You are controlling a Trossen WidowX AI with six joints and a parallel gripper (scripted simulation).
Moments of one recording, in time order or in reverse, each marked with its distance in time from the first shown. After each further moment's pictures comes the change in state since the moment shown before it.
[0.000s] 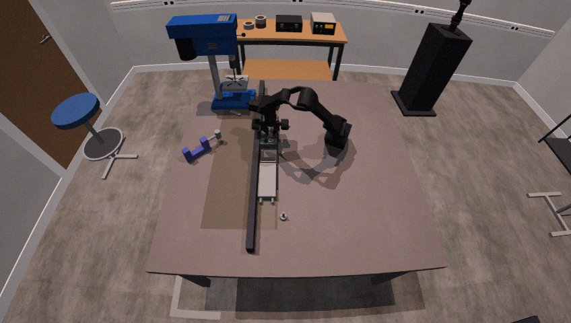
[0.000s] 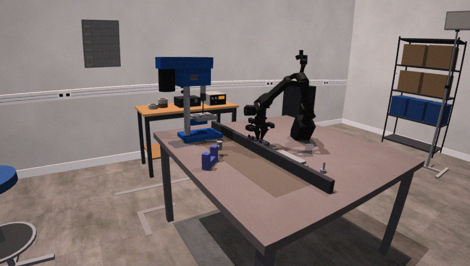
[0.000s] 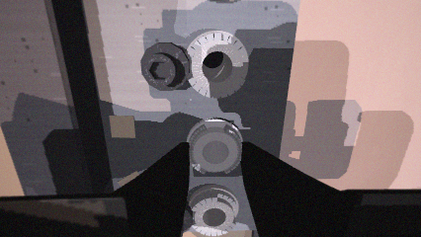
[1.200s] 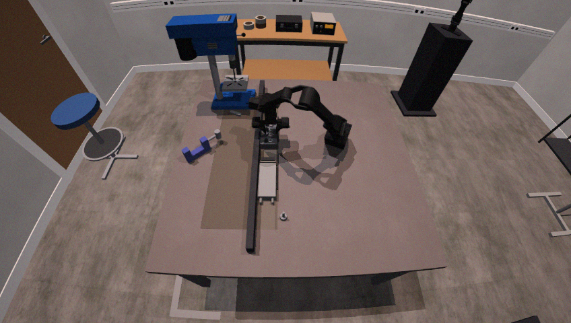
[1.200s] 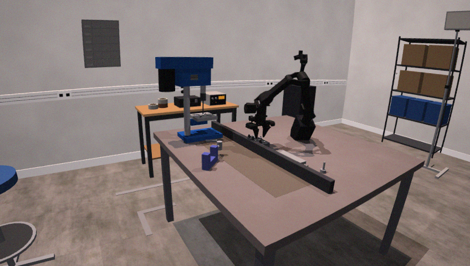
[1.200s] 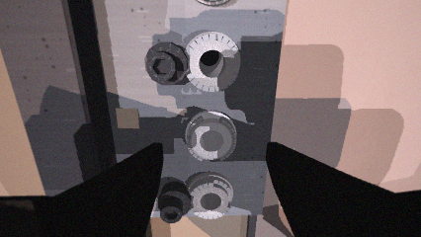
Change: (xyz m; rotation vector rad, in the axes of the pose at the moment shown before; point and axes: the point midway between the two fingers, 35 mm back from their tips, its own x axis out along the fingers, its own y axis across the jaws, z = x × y) arm -0.013 -0.001 0.000 0.001 -0.001 0.000
